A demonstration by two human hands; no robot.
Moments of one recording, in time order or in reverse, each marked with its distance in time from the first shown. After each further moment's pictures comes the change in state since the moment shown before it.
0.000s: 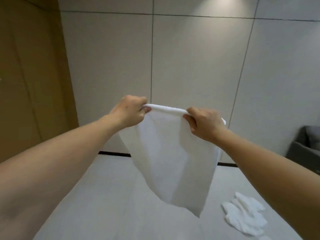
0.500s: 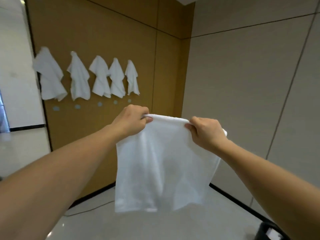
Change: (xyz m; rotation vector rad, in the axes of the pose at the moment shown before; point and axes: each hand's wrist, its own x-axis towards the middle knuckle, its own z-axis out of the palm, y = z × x) left_hand -0.050 -0.323 -0.145 0.397 0.065 -0.635; right_hand 0.283 -0.241 0.293 0.569 0.034 -0.382
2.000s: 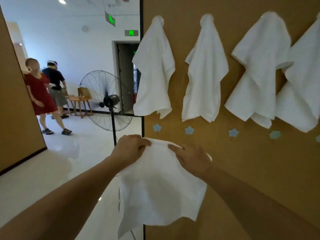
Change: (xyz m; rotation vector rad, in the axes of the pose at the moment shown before) left_hand 0.184 -0.804 0.083 0.700 0.061 -0.614; right_hand 0.558 -0.346 0.824 0.815 0.116 -0.718
